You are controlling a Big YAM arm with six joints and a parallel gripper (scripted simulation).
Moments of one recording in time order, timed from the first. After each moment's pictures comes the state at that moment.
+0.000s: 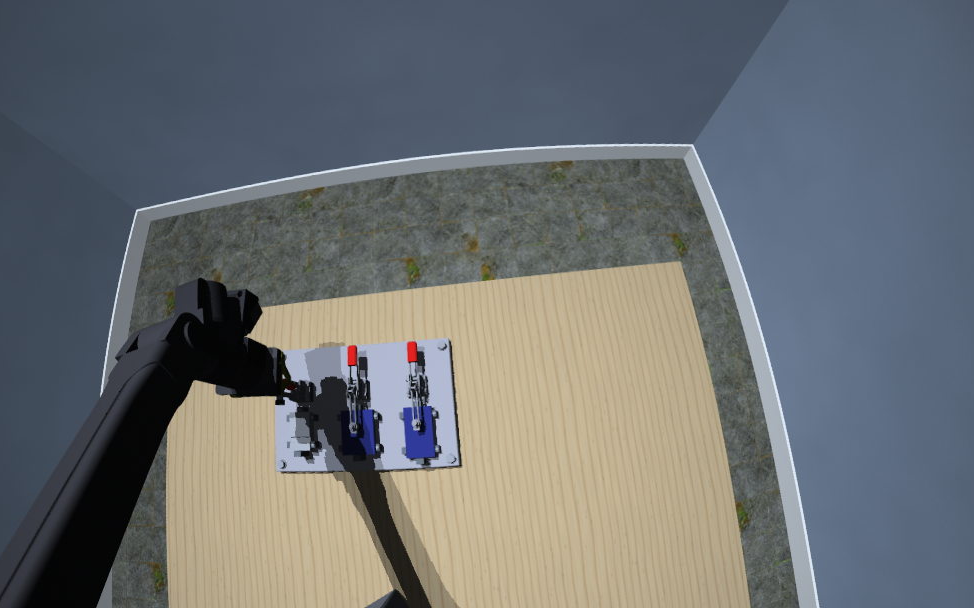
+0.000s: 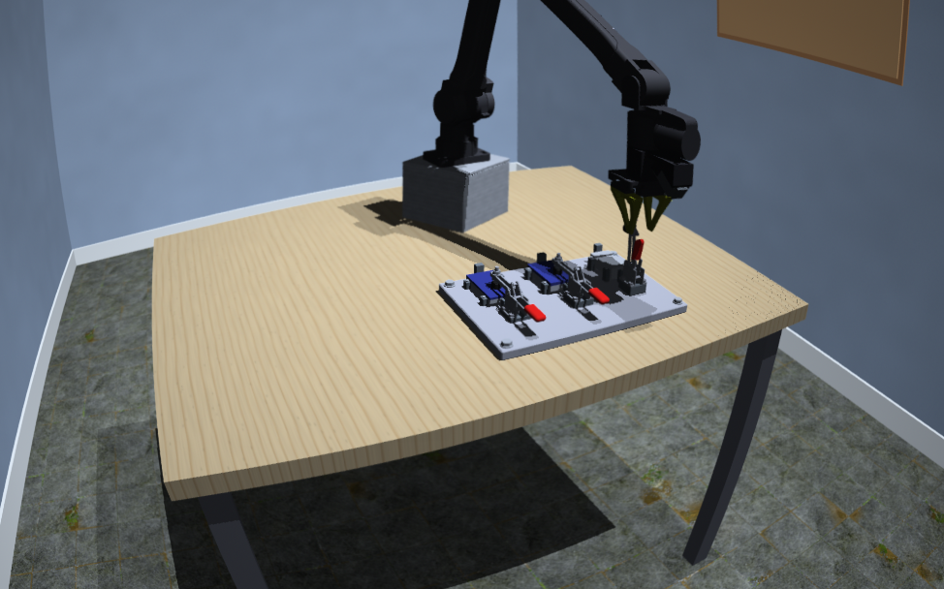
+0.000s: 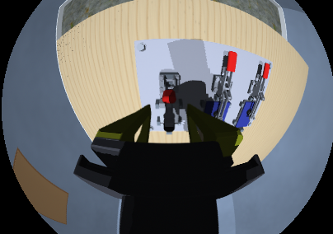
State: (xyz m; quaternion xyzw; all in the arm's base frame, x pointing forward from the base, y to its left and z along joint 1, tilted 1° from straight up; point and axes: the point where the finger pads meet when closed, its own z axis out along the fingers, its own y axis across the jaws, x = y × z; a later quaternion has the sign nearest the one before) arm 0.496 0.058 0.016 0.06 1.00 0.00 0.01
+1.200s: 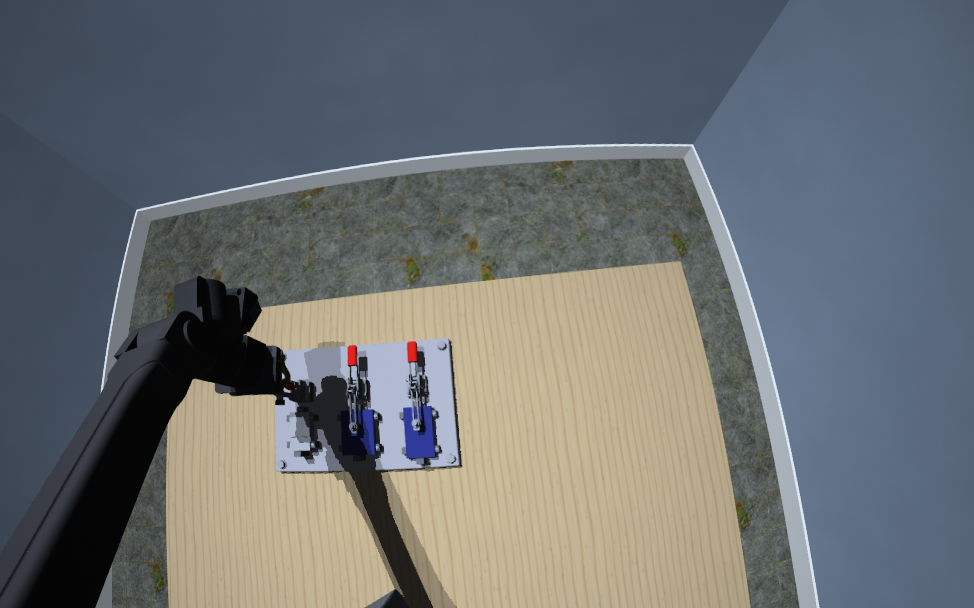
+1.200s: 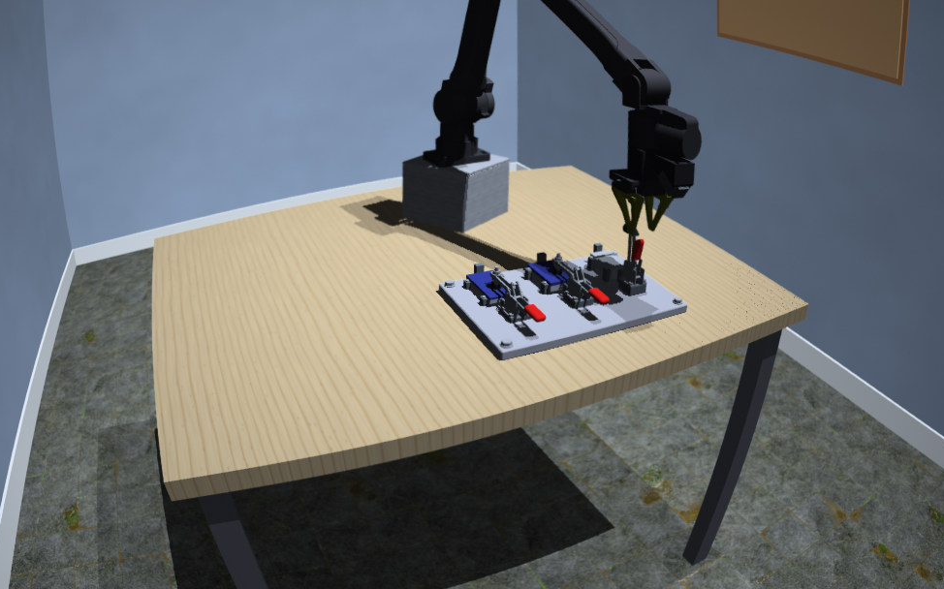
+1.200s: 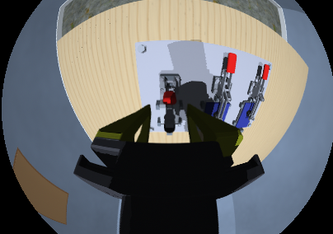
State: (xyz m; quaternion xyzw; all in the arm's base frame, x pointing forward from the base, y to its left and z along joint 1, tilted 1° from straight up) arm 0.499 0.059 0.017 0.06 1.00 0.00 0.01
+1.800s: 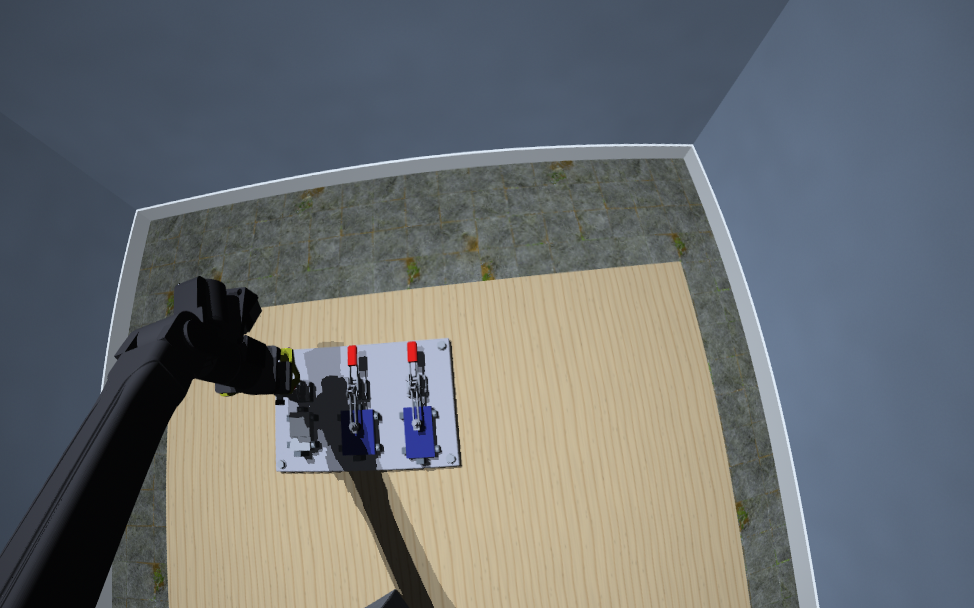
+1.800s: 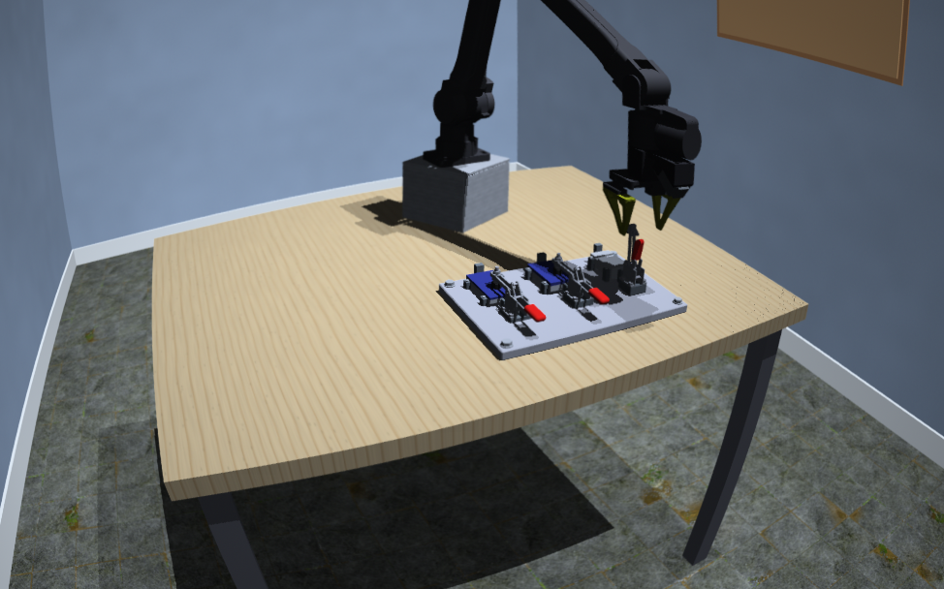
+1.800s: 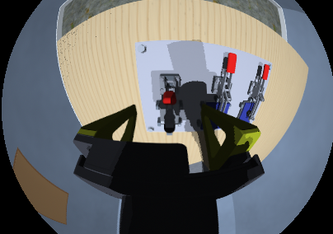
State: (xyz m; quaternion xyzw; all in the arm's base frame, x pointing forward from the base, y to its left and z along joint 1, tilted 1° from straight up) arm 0.499 0.059 0.017 0.06 1.00 0.00 0.01
